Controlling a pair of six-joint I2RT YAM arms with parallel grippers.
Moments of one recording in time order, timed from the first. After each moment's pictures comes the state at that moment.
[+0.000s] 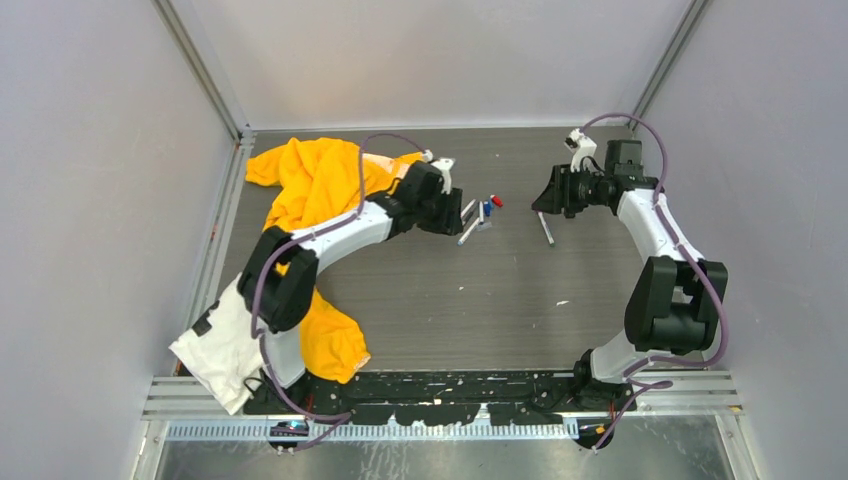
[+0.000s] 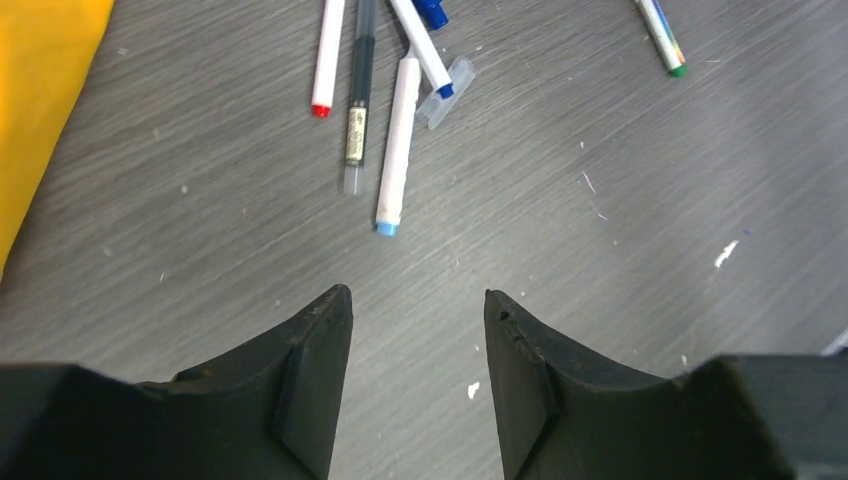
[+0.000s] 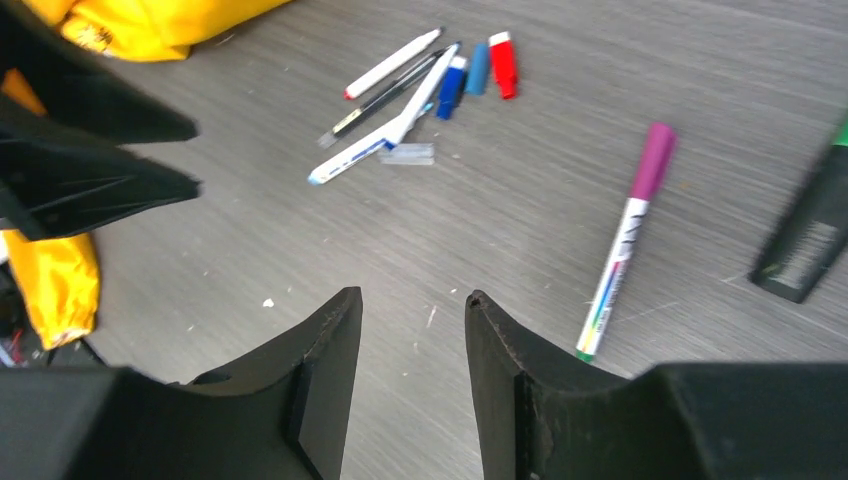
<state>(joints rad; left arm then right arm) -0.67 1.80 1.32 -0.20 0.15 -0.42 -0.13 1.57 1.21 -0.51 -0.70 -0.15</state>
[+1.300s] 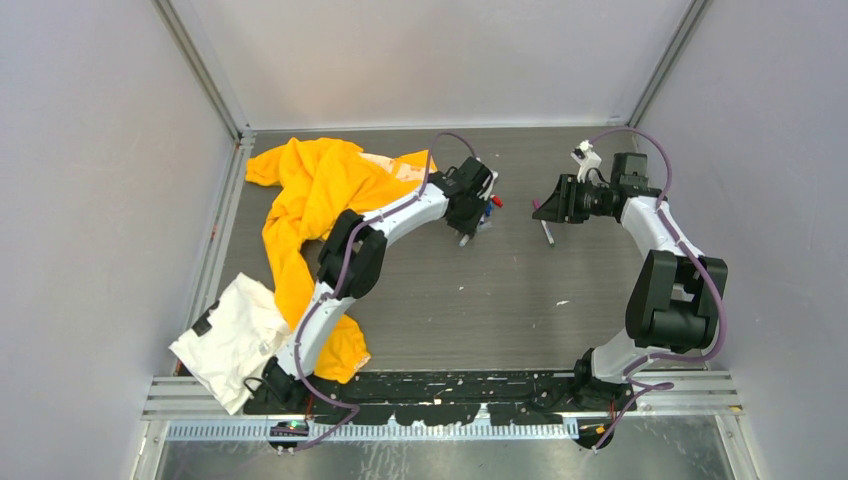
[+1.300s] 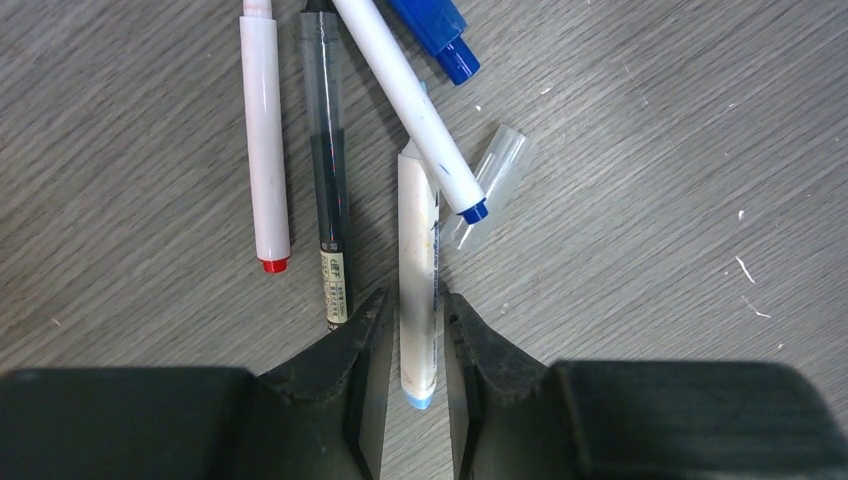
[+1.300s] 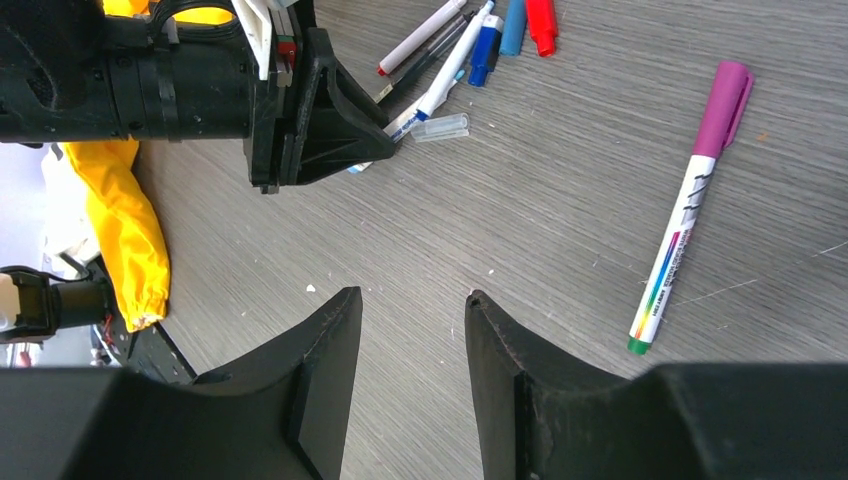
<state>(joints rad) -0.77 2.42 2.10 -0.70 0.05 -0.20 -0.19 1.58 1.11 -0.47 -0.86 -0.10</state>
